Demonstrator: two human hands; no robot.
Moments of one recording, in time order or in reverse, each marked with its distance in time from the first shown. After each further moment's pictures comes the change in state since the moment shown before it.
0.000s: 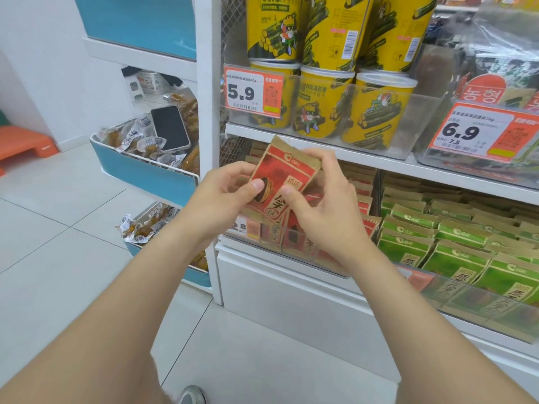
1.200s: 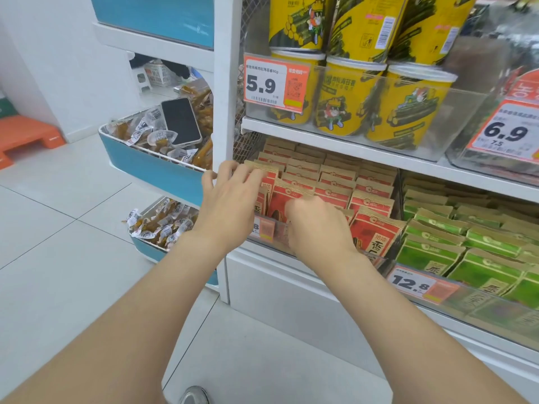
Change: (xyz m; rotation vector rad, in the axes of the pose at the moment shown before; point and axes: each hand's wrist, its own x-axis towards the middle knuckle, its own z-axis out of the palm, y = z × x) left_hand 0.027 -0.059 -0.006 1.204 0.252 0.325; right_hand 0.004 -0.001 0.047 -0.993 -0.374 -0.015
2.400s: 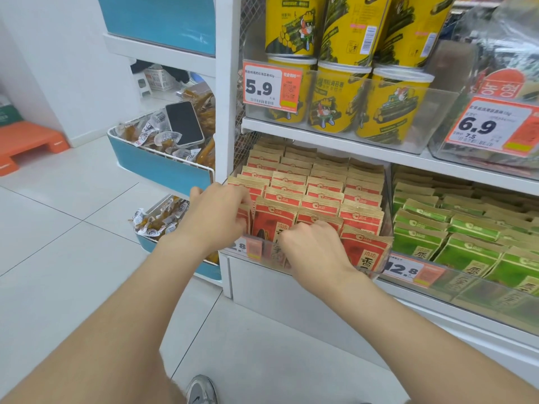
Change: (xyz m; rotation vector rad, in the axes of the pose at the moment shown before) left_hand -0.026 -0.001 -0.045 -0.109 -0.308 -0.138; right_hand -0.048 -0.012 0.000 -0.140 -0.134 -0.235
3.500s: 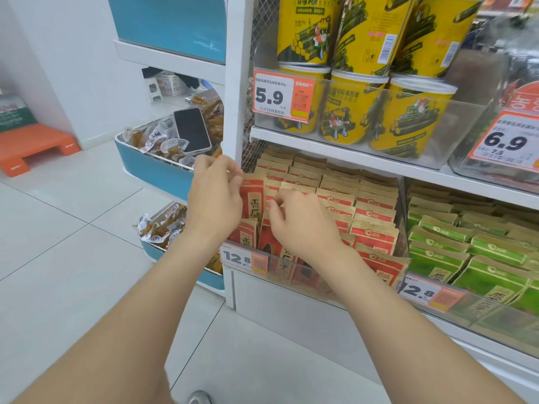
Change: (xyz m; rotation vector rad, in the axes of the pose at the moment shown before) left_hand 0.028 -0.001 -0.004 -0.427 0.444 -0.203; right_hand 0.068 0.008 -0.006 0.557 0.285 0.260
